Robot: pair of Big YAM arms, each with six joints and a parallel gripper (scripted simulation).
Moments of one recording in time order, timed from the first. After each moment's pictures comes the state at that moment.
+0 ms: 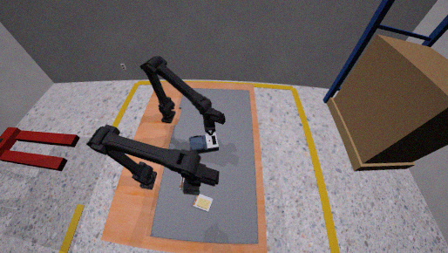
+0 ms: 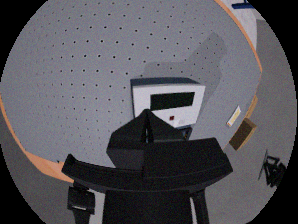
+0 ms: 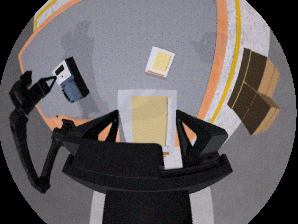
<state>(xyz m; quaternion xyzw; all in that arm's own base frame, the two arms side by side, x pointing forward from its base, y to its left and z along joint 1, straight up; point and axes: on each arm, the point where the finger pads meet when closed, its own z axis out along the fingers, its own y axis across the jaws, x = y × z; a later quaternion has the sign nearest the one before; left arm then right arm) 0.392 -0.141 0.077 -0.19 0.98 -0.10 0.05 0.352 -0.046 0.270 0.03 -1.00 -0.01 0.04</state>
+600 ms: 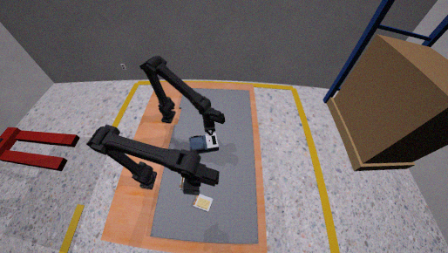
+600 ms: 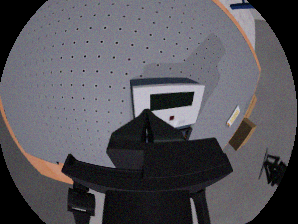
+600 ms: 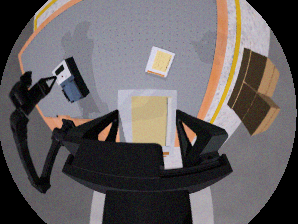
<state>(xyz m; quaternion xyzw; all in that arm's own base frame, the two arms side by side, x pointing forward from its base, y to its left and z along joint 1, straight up) 0.392 -0.141 0.077 -0.19 0.97 -0.11 0.06 0.352 -0.046 0.270 0.03 -1.00 -0.01 0.04</state>
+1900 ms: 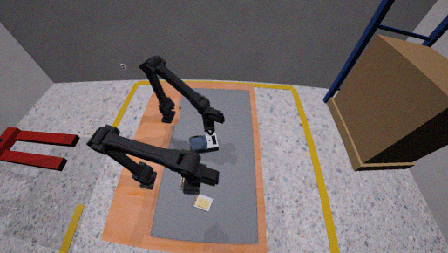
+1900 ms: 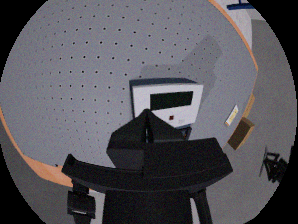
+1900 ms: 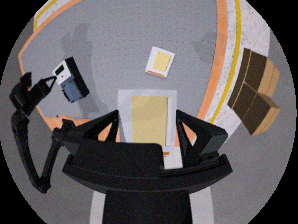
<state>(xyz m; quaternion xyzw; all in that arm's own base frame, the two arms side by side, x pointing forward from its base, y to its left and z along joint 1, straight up) 0.391 -0.141 0.077 -0.19 0.97 -0.12 0.07 0.352 -0.046 0.270 0.03 -1.00 -0.01 0.04</state>
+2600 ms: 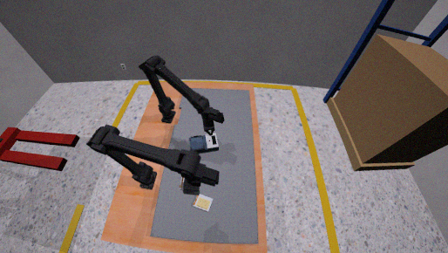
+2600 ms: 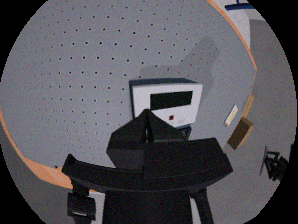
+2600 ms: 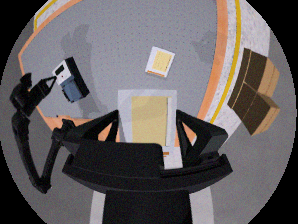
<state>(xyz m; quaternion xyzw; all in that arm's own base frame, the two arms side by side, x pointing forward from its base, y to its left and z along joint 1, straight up) 0.391 -0.141 0.077 -0.19 0.97 -0.12 0.08 0.352 -0.046 0.270 0.03 -1.00 -0.01 0.04</state>
